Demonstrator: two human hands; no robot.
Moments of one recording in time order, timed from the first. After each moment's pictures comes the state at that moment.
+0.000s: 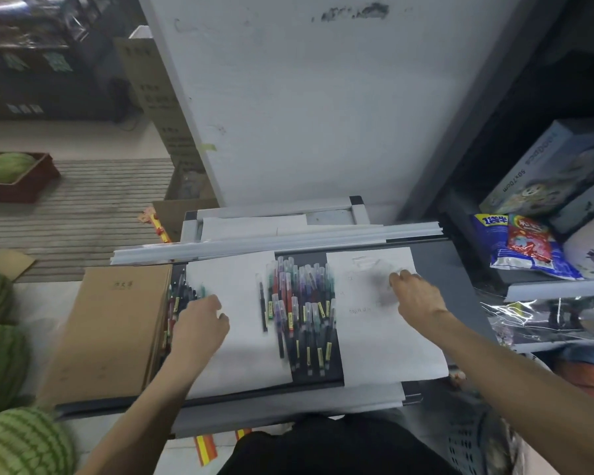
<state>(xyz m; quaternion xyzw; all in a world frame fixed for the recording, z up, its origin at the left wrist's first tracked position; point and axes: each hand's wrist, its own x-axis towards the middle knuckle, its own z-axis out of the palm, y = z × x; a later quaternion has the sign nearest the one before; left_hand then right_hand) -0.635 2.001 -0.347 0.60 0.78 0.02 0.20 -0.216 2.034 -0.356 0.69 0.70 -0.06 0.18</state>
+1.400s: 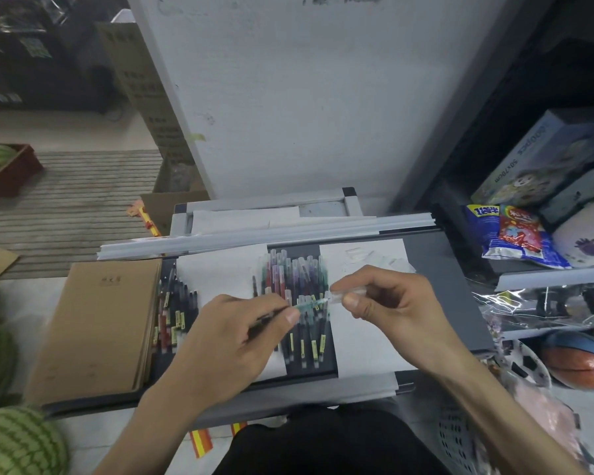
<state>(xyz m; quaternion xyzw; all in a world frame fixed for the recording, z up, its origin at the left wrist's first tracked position) -0.566 1.937 -0.184 0.78 0.47 0.26 0.31 -0.313 1.939 -0.178 0.48 0.56 -0.53 -0.42</state>
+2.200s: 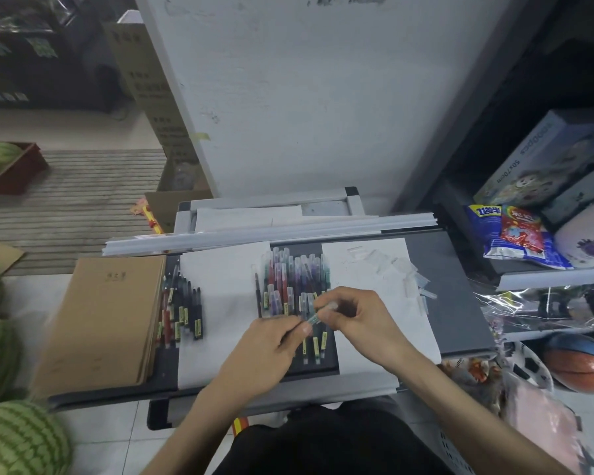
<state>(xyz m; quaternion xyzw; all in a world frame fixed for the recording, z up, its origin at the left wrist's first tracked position) -0.538 1.934 -0.281 0.73 0.52 0.17 0.40 -0.330 1.951 -0.265 0.59 0.55 -0.51 -0.29</state>
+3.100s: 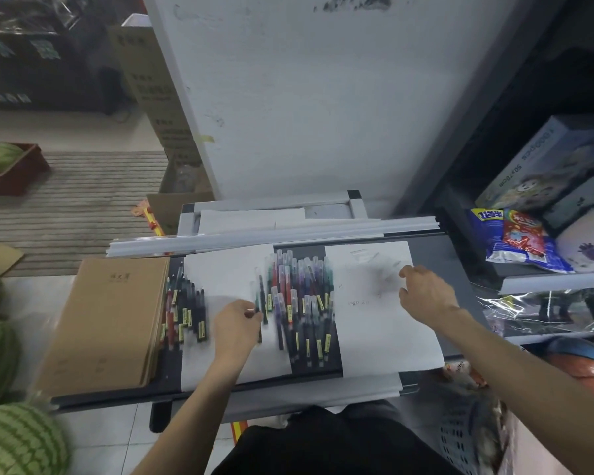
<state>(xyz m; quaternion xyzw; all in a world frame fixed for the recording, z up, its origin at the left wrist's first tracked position) -0.573 1.982 -0.376 0.48 0.78 0.20 0.34 -0.207 2.020 -0.341 0.76 0.63 -0.12 0.09</state>
